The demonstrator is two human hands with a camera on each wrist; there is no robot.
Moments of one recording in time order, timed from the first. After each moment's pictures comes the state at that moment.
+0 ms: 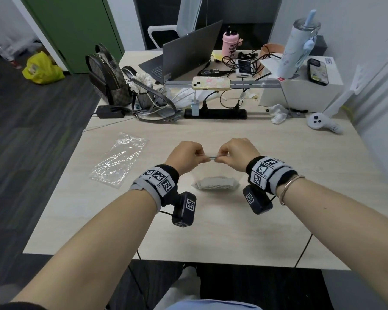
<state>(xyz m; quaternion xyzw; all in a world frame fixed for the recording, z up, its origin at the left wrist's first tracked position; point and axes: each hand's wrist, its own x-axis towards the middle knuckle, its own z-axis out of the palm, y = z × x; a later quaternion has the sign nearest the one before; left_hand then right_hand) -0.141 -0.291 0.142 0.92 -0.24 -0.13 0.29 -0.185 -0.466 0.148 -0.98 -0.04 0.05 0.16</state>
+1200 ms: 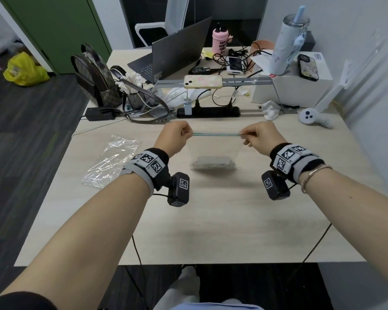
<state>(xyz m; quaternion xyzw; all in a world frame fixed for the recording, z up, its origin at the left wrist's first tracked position) -0.096 -0.290 0.159 0.91 -0.22 -0.06 0.35 -0.181 -0.532 0.159 -0.93 0.08 -0.02 0.35</state>
